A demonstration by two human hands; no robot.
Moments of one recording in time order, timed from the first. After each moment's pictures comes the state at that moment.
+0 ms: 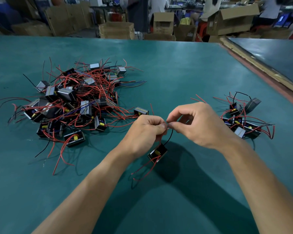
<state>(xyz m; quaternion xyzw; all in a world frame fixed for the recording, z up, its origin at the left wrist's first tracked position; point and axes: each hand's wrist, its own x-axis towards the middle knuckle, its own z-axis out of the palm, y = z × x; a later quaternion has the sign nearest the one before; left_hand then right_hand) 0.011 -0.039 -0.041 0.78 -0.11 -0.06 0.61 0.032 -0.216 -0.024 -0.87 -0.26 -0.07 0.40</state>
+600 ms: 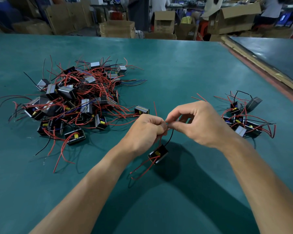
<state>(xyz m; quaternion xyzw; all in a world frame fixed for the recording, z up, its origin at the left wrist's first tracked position) 0.011 -0.040 -0.039 0.78 -0.09 -0.08 0.62 0.030 -0.213 -0.020 -0.87 -0.27 -0.07 0.40</state>
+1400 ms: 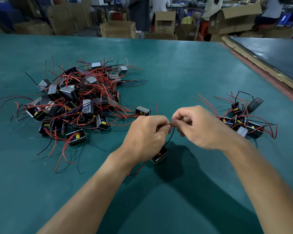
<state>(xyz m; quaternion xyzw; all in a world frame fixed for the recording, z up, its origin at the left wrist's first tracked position) 0.008 -0.038 -0.049 0.89 -0.17 0.12 0.40 0.028 -0.213 -0.023 -0.90 -0.21 0.03 0.38</state>
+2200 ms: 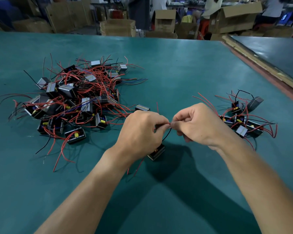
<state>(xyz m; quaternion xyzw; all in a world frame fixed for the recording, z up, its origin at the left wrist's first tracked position) 0.007 -0.031 -0.040 0.91 -0.22 0.20 0.30 0.024 -0.201 -0.021 -0.88 -0.08 0.05 0.47</state>
